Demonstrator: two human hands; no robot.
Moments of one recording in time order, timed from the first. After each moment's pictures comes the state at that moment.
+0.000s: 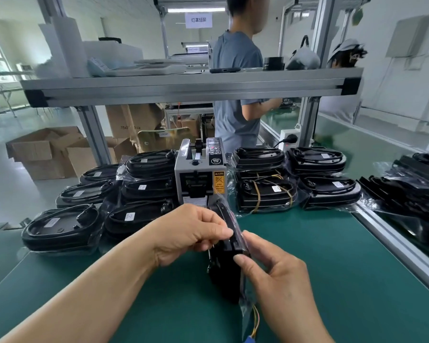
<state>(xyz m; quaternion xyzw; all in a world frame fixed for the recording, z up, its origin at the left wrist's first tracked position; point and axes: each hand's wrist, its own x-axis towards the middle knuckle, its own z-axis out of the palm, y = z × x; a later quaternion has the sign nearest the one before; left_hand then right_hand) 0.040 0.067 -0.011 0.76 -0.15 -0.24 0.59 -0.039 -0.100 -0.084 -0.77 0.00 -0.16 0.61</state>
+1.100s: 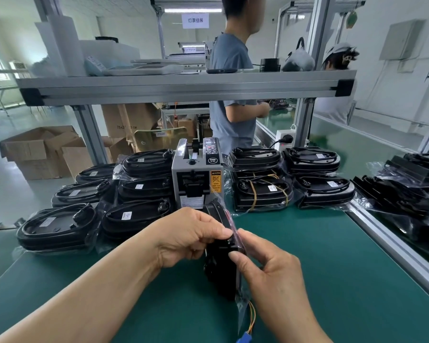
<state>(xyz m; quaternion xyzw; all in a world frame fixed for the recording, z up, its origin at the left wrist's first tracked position) 0.038 0.061 -0.015 0.76 -0.08 -0.28 0.58 -0.039 -0.098 -0.082 -0.80 0.01 -0.17 0.57</state>
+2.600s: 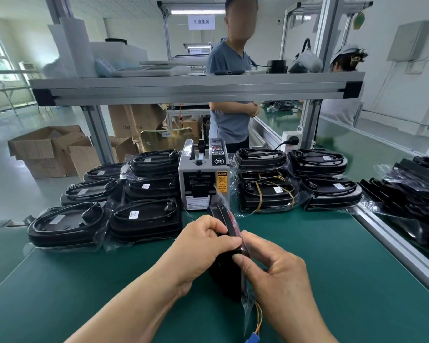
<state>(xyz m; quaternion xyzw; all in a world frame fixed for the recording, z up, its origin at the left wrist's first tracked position) 0.018 0.052 -0.052 0.77 -0.06 -0.08 0.62 -0.042 -0.097 -0.081 -0.81 -0.01 -0.14 0.57</state>
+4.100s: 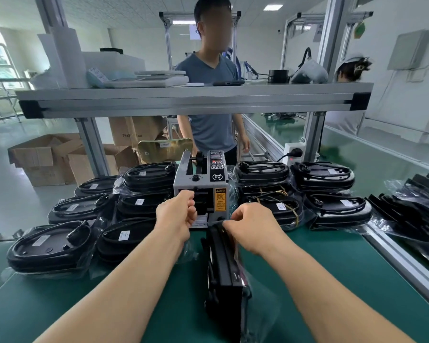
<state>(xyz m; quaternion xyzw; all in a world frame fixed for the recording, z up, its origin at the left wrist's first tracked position) 0.162 0.049 -0.042 0.52 0.20 0.04 0.83 0.091 -0.101 -0.027 -0.93 0.03 -0.03 0.37</state>
